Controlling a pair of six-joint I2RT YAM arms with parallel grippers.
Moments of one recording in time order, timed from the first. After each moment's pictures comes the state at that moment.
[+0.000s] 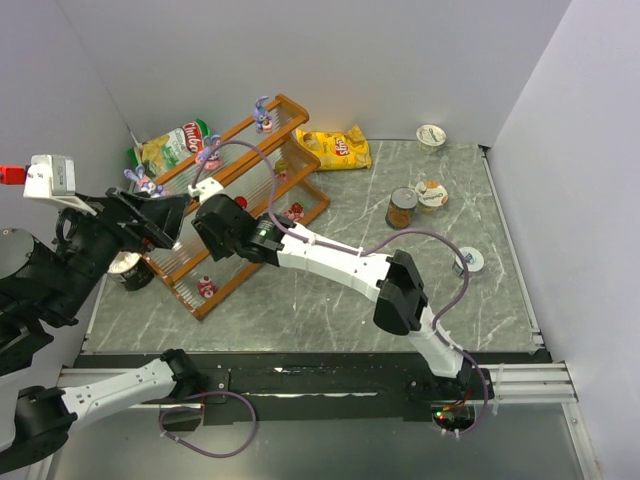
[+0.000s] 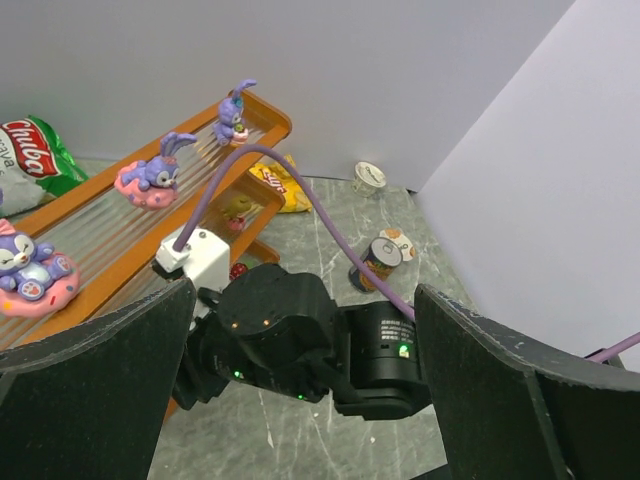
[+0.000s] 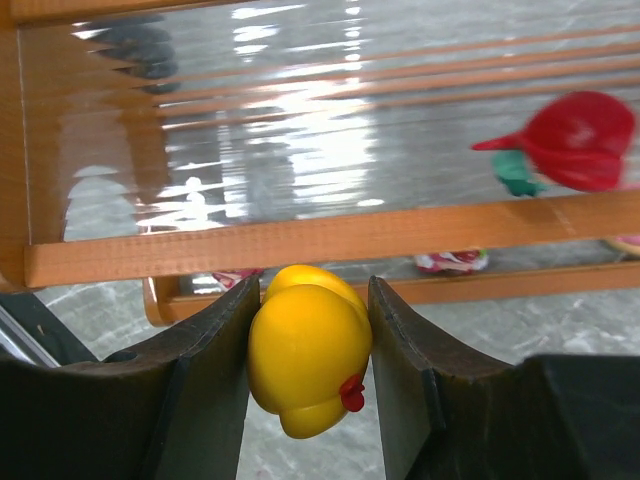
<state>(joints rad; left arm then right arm) -0.86 0.80 1.74 -0.89 -0.51 -0.41 1.14 2.20 2.19 -0.63 0.30 0.29</state>
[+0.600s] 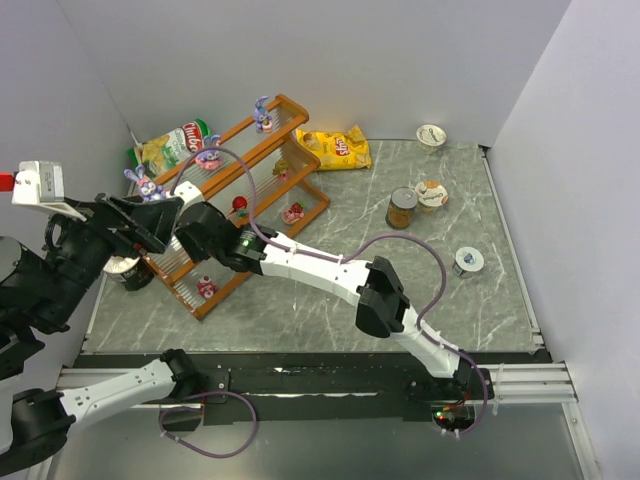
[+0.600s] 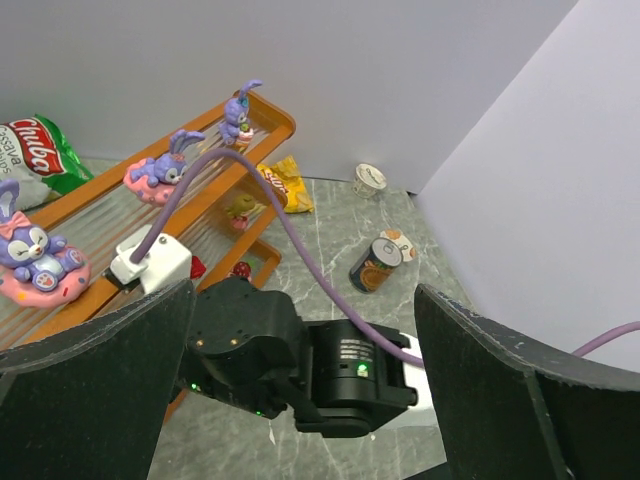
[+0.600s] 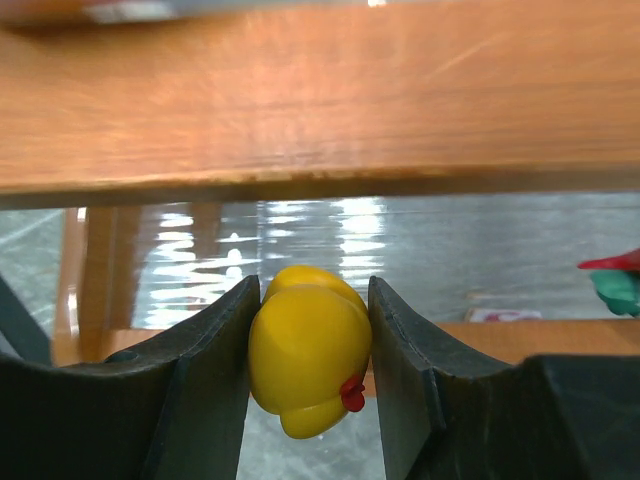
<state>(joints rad) -0.86 0.78 1.74 -0.91 -0.52 -0.42 1.18 2.35 2.35 -0.51 0.32 0.23</state>
